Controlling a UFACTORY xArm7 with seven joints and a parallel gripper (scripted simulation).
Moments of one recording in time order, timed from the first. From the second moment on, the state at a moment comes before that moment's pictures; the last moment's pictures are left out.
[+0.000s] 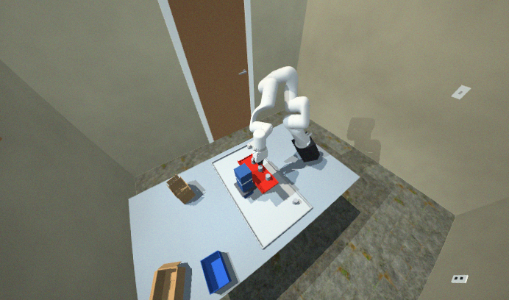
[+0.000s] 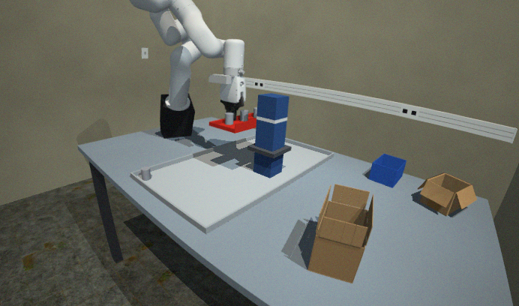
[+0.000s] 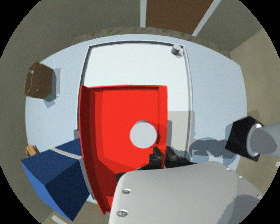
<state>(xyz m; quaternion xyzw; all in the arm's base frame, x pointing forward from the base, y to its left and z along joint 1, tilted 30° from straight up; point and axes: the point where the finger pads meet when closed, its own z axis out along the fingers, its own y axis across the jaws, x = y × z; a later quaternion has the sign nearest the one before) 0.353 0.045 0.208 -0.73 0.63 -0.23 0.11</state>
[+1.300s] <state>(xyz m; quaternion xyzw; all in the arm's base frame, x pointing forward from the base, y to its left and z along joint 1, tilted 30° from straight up) 0.353 0.045 0.211 -0.73 0.63 -0.23 0.11</state>
